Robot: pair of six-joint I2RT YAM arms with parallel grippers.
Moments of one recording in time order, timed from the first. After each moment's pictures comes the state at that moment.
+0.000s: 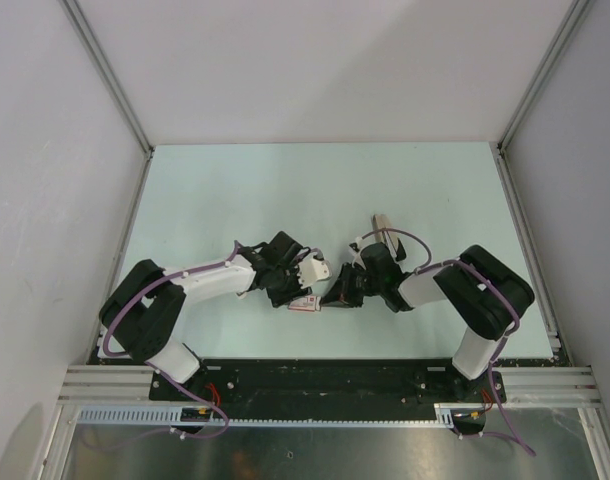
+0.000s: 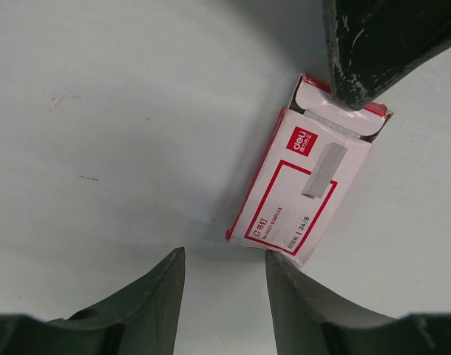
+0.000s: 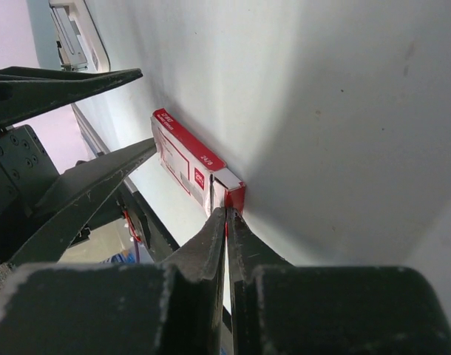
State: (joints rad) left arm -0.74 1.56 0.84 -0.42 0.13 0.53; right arm 0.67 1.73 0.56 0.49 -0.52 1.01
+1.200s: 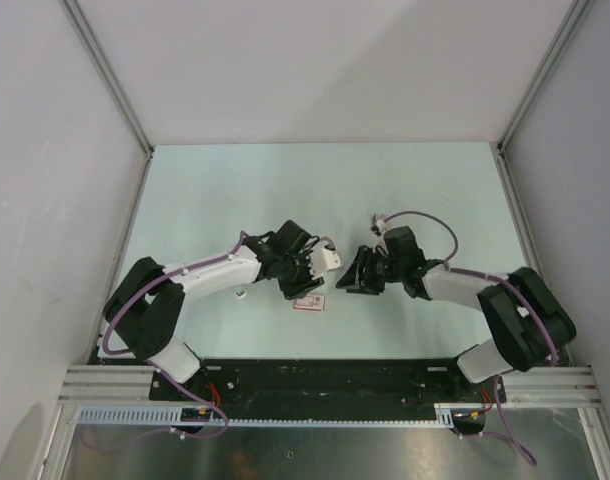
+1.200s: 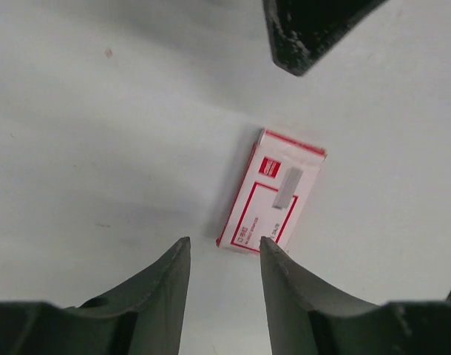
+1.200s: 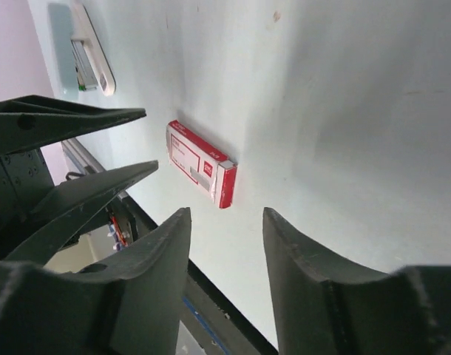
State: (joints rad) left arm -0.77 1.58 0.95 -0.47 0.23 0.50; right arm 0.54 1.52 0.60 0.17 -0.52 0.83
